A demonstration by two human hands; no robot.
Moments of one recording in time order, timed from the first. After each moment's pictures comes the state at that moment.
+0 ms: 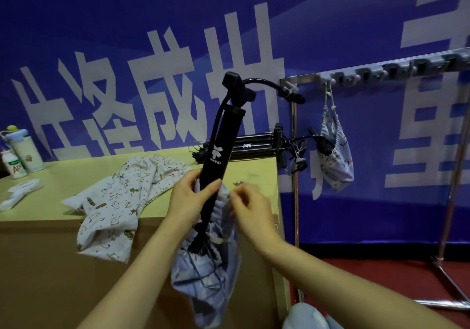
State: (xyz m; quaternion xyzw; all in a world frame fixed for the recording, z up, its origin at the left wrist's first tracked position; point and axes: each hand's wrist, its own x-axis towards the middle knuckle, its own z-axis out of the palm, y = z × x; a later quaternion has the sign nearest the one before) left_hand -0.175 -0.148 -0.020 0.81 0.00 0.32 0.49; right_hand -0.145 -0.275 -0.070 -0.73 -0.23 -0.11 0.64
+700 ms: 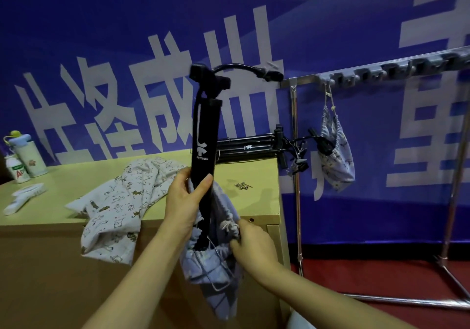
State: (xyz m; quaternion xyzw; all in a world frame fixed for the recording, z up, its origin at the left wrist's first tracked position) left_hand -0.177 -0.142 -0.024 0.71 -0.01 0.33 0.61; right_hand -0.159 -0.274 -0.112 -0.90 -0.22 -0.04 0.38
